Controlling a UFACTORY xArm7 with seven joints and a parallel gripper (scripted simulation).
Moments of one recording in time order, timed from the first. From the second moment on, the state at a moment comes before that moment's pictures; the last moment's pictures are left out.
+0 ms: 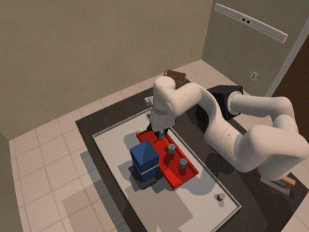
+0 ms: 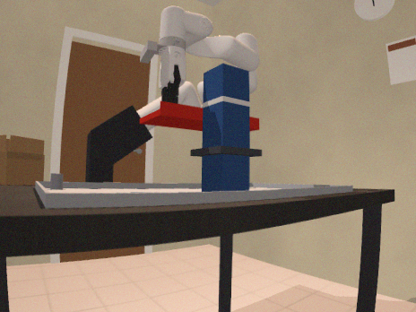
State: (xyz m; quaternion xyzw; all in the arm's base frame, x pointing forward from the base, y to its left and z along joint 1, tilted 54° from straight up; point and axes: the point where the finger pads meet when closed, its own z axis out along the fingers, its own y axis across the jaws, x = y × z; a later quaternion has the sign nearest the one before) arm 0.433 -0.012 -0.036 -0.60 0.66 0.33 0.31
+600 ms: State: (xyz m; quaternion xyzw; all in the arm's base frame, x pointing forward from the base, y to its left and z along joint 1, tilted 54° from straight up) arm 0.433 -0.009 -0.039 -0.60 0.66 0.33 0.31
